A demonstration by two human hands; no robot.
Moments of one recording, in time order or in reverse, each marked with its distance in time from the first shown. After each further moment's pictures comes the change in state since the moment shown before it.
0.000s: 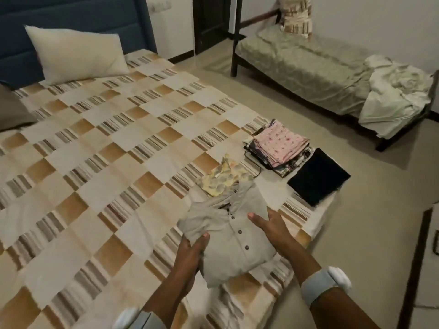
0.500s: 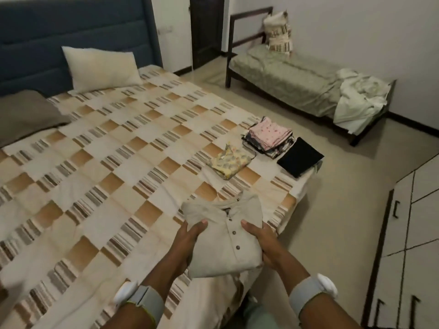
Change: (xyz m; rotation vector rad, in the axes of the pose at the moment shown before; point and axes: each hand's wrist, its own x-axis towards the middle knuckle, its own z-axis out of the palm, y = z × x) left_hand -0.242 -0.007 -0.116 0.067 -0.145 0.039; right_hand -0.296 0.040 0.100 0.392 -0.027 0.150
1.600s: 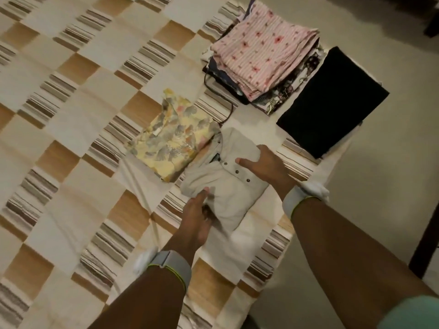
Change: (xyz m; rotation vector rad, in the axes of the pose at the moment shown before) left_hand 0.523 -0.142 0.208 -0.295 0.285 -0.487; right_hand 0.603 -0.033 -0.257 -0.966 0.164 0.099
